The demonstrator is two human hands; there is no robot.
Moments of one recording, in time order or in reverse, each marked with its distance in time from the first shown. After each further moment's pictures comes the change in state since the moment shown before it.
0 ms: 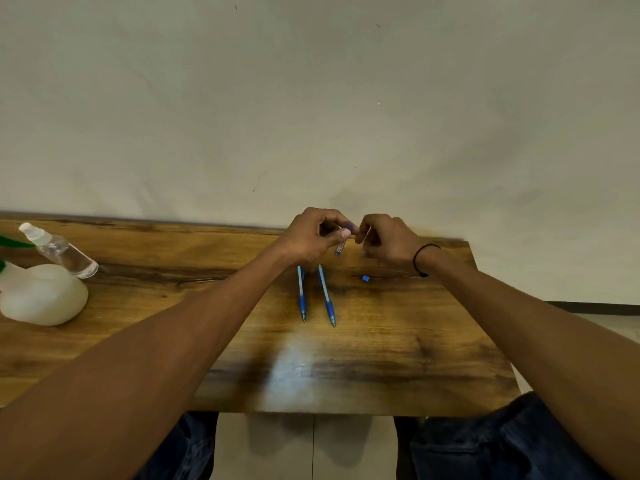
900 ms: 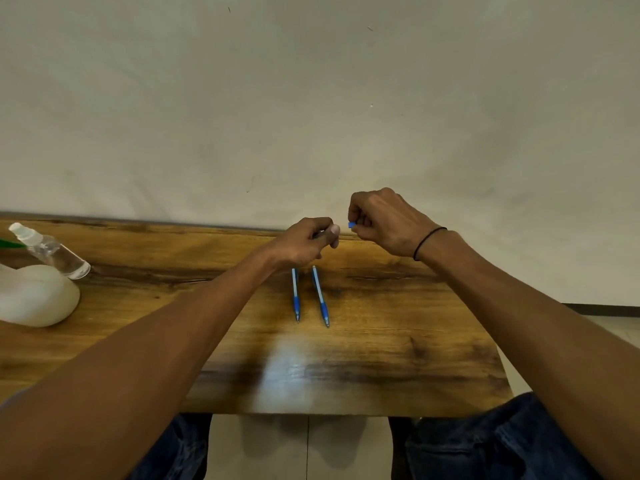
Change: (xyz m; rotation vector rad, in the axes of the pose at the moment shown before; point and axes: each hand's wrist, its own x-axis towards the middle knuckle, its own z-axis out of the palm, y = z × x) left_hand 0.001 -0.010 -0.003 0.045 -0.145 -0.064; right_hand -0.011 -0.033 -0.036 -0.305 0.149 -0.321
